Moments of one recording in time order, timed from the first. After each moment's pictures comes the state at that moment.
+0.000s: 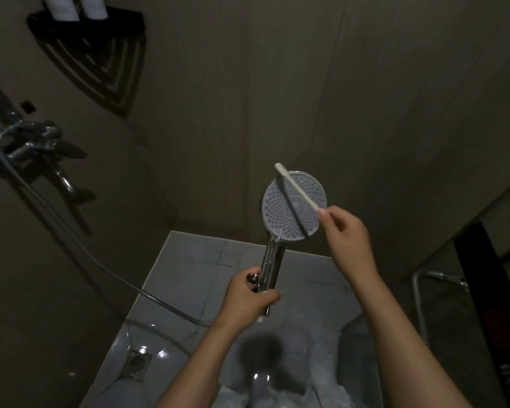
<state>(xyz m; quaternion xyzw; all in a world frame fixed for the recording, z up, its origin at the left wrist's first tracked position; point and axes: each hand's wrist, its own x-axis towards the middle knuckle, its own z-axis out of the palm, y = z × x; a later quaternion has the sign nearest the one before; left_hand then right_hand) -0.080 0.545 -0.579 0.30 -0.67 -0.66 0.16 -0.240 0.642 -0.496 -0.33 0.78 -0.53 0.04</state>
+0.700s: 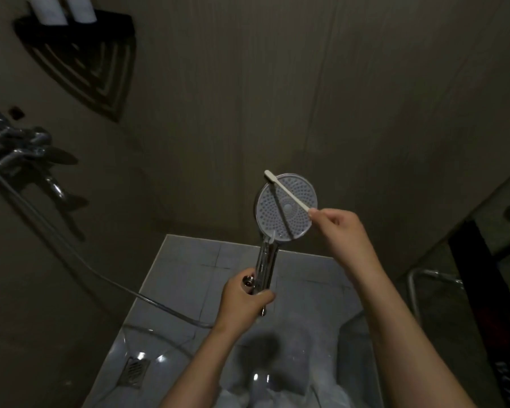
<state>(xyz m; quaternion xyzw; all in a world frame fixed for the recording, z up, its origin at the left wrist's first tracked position) -0.086 0.548 -0.576 0.33 -0.68 -0.62 0.19 -0.240 0.640 -0.473 -0.29 0.79 -0.52 0.12</state>
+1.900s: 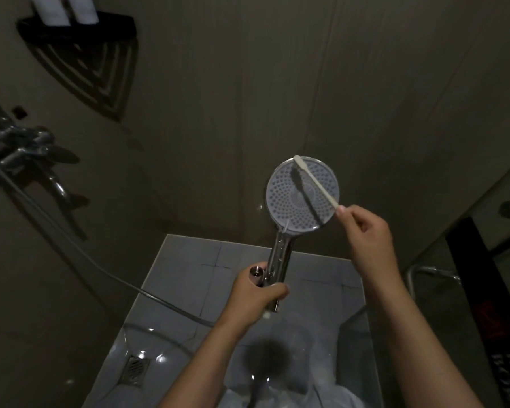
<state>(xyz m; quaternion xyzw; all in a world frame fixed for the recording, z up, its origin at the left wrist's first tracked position) -0.092 0.557 -0.562 0.28 -0.64 -0.70 0.16 -0.235 0.671 -0.474 -0.30 0.75 -0.59 0.03</state>
